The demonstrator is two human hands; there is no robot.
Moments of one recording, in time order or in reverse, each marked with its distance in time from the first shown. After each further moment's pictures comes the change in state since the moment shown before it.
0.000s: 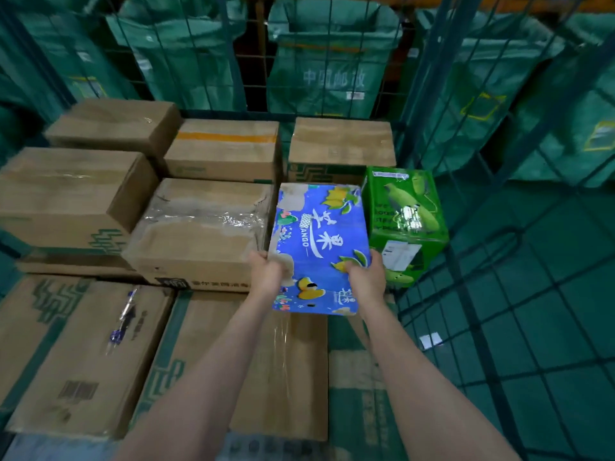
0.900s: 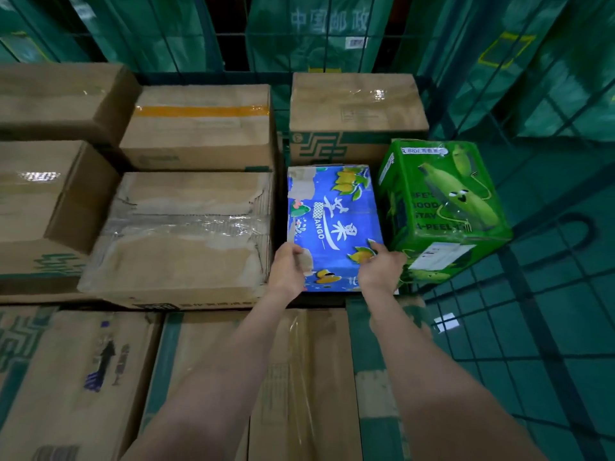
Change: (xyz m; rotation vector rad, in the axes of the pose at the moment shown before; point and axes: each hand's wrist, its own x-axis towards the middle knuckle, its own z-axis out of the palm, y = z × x) left_hand 0.130 -0.026 0.040 0.493 -0.201 0.289; right_hand 0.110 0.024 0.076 -0.499 0.183 -0.034
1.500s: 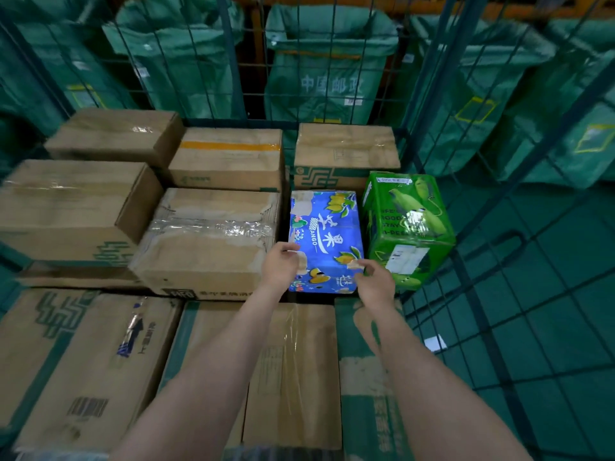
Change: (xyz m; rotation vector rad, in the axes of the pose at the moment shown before) left_hand -0.099 0.058 -0.047 -0.337 0.080 -0.121; right_hand -0.087 0.015 -0.084 0.197 -0.165 -0.097
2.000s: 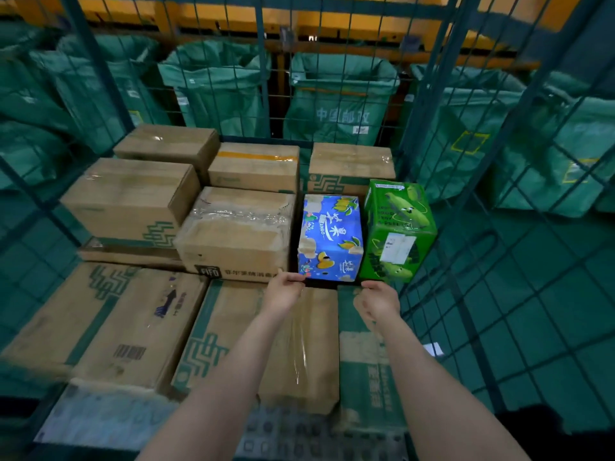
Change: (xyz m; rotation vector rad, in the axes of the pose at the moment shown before) left_hand -0.167 -0.036 -0.043 -0.017 -0.020 -0.062; right_hand -0.122 0.033 -0.041 0.186 -0.048 0.165
